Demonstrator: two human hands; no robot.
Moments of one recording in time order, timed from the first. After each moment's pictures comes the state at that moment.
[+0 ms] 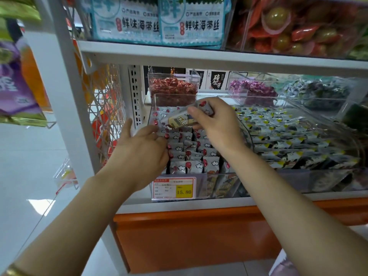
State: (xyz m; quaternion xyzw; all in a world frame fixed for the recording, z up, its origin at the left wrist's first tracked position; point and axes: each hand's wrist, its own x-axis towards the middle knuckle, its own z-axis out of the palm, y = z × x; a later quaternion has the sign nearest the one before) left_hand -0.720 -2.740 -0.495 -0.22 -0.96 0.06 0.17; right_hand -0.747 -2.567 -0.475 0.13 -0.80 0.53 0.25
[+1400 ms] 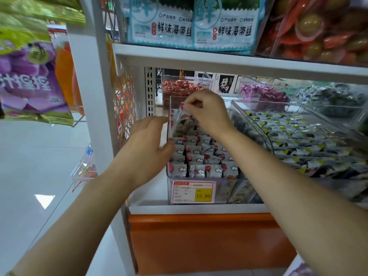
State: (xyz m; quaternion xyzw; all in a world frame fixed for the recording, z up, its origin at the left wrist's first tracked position) left_hand -0.724 -2.766 -0.493 -0.18 -0.91 -0.29 0.23; right_hand -0.800 -2.604 -0.464 0.19 -0.87 0.37 0.26
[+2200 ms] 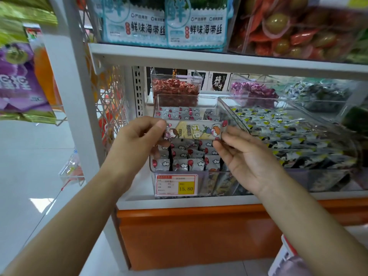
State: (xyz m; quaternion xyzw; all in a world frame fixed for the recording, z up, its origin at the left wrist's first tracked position) left_hand -0.701 -2.740 -0.486 -0.12 -0.73 -0.66 0.12; right_hand -0.679 -2.545 -0.481 -0.04 -0.44 0.89 0.04
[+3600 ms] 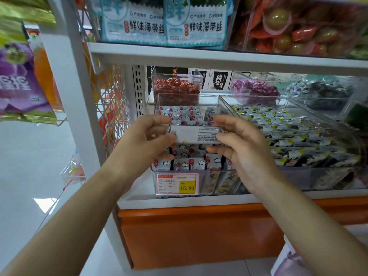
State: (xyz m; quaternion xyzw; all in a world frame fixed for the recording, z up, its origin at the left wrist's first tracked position) left_hand -0.692 -2.737 -0.478 -0.13 -0.73 -0.67 0.03; right_hand -0.685 -2.544 -0.492 0.09 -0.66 0.73 0.14
